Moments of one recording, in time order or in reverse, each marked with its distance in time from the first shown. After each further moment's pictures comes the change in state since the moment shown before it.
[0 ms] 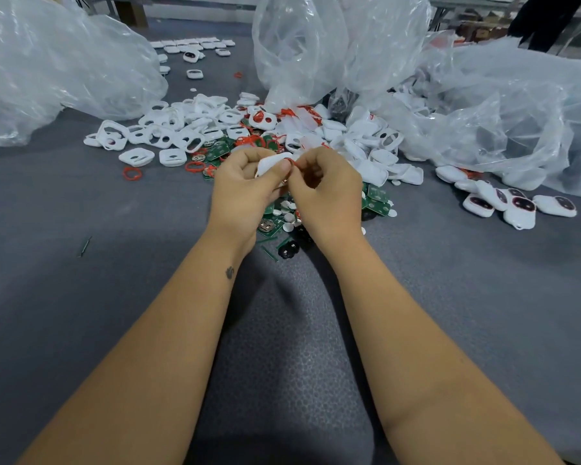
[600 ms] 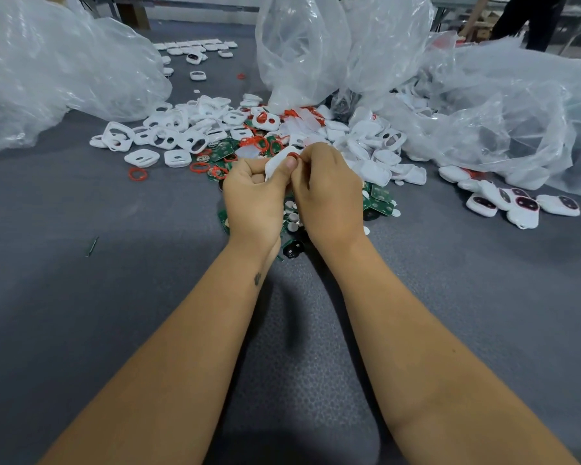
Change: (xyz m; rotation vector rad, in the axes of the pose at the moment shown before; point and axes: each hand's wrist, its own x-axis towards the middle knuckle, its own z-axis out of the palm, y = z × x) left_hand -0.009 -0.006 0.021 -0.094 0.195 0.057; right_hand -0.002 -0.007 0.003 -0.332 0.083 -0.292
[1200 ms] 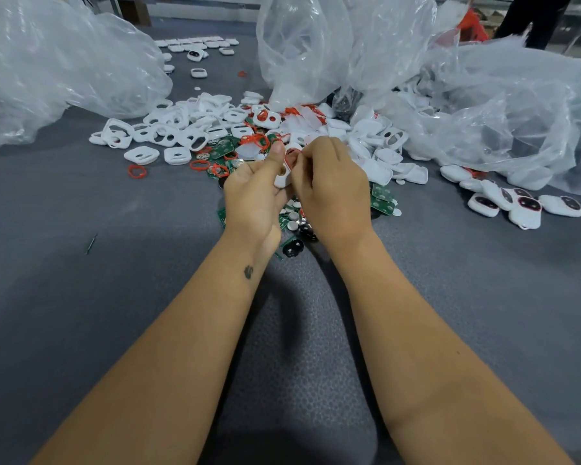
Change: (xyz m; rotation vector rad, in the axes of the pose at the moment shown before) left_hand 0.001 0.010 0.002 -0.193 0.000 -0.231; right_hand 0.003 -0.003 -0.007 -0.092 0.120 -0.174
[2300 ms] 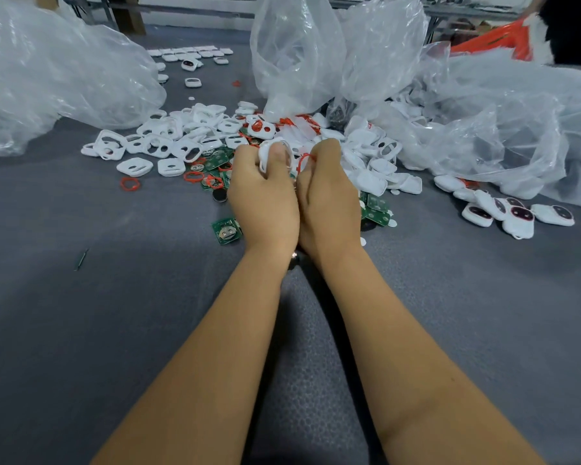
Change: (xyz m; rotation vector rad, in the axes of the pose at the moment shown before) left_hand 0.000 -0.003 0.019 0.555 0.241 0.513; right_hand -0.002 -0.001 0.008 0.227 -0.156 0.357
